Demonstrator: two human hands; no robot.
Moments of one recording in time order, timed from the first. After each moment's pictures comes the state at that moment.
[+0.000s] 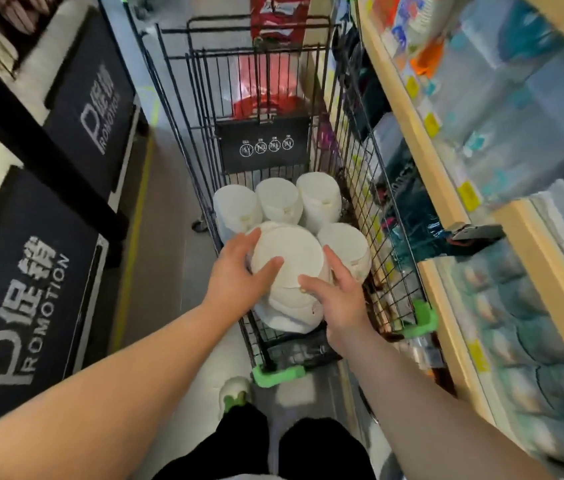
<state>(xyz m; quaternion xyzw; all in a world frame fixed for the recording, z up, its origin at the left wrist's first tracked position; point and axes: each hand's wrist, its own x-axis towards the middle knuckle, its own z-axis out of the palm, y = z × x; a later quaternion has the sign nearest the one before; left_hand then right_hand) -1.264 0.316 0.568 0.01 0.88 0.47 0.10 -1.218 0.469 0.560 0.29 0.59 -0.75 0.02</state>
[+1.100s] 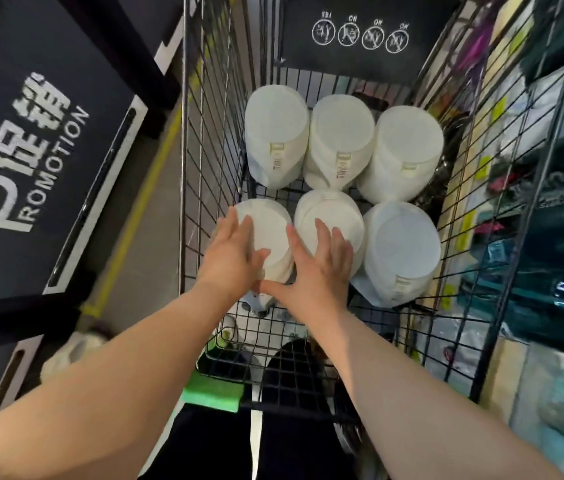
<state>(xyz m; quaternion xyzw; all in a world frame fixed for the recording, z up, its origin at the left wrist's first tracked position) -1.307 0.363 0.422 -0.21 0.91 0.28 0.25 -1.314 0.510 0.397 -0.13 0.96 -0.17 0.17</state>
